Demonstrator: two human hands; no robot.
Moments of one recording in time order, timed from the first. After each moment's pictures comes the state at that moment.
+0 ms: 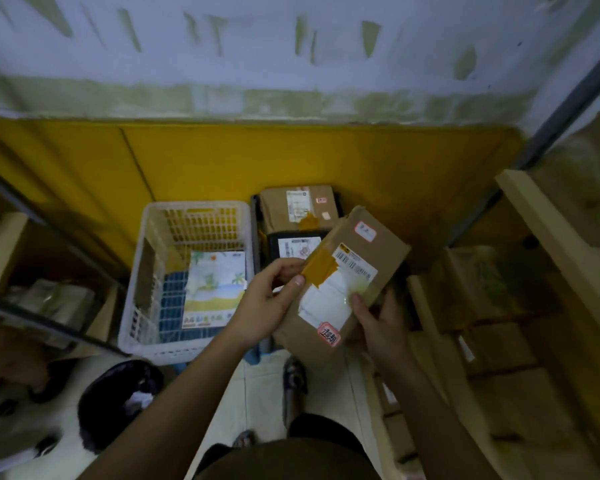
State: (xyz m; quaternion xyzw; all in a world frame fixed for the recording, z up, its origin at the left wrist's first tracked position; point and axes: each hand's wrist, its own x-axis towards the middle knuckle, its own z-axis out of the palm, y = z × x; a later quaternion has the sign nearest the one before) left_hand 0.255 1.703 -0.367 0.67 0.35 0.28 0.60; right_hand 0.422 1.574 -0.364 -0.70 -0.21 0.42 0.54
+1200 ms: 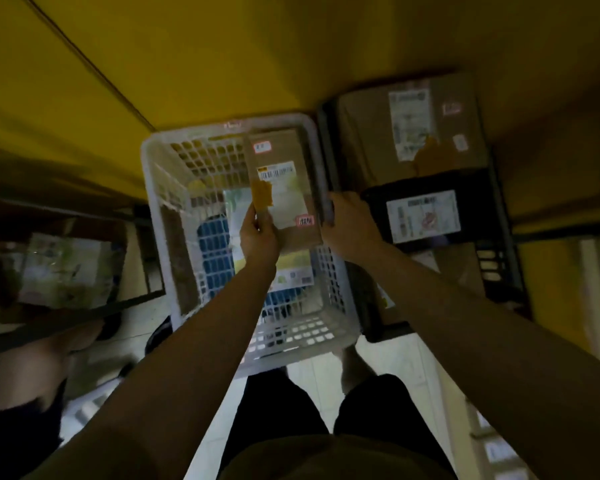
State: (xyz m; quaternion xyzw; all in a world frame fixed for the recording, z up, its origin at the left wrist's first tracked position) left_hand 0.212 1.996 -0.658 0.39 0.70 0.19 0.57; right_hand 0.362 1.948 -0.588 -0.81 -0.43 0.40 0.05
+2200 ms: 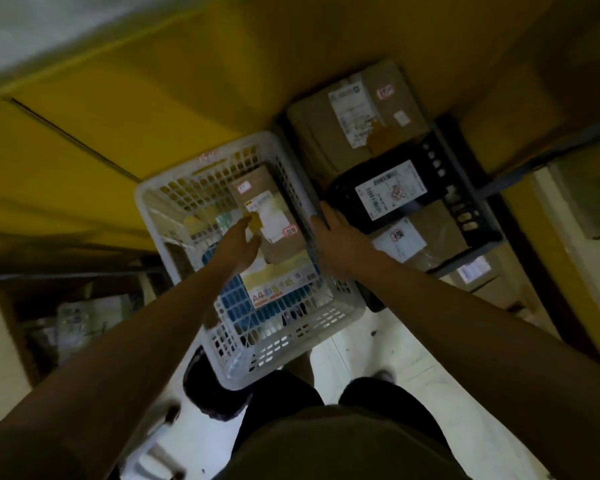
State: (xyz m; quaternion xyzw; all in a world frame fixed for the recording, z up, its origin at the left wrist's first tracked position) left_hand 0.168 2.042 -0.616 0.73 0.47 -0.14 0.48; right_hand 0.338 1.884 -0.579 -0.79 -0.53 0.30 -0.03
